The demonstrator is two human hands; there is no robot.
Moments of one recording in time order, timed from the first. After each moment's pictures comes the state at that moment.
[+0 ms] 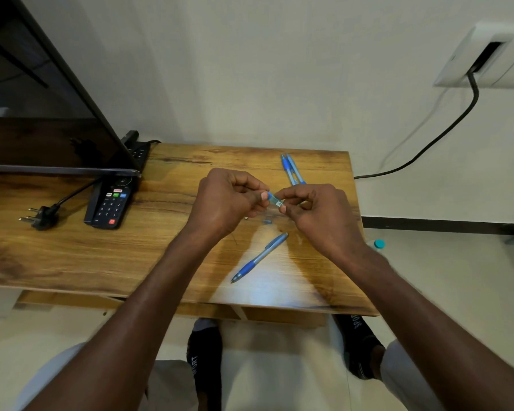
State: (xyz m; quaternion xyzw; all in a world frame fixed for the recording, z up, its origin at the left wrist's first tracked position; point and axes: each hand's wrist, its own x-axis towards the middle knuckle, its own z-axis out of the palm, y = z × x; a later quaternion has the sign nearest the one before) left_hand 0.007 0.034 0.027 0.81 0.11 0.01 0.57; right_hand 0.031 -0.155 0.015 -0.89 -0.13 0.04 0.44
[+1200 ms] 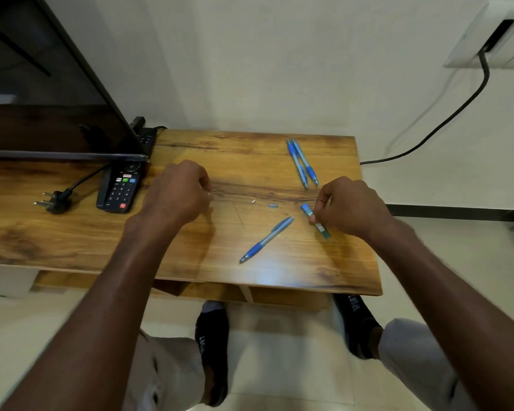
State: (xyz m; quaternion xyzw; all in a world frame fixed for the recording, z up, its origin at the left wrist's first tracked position) left_hand -0.017 0.100 0.041 0.97 0.16 -0.05 0.17; right_hand 0.047 -0.182 0.014 -0.96 -0.07 0.17 0.20
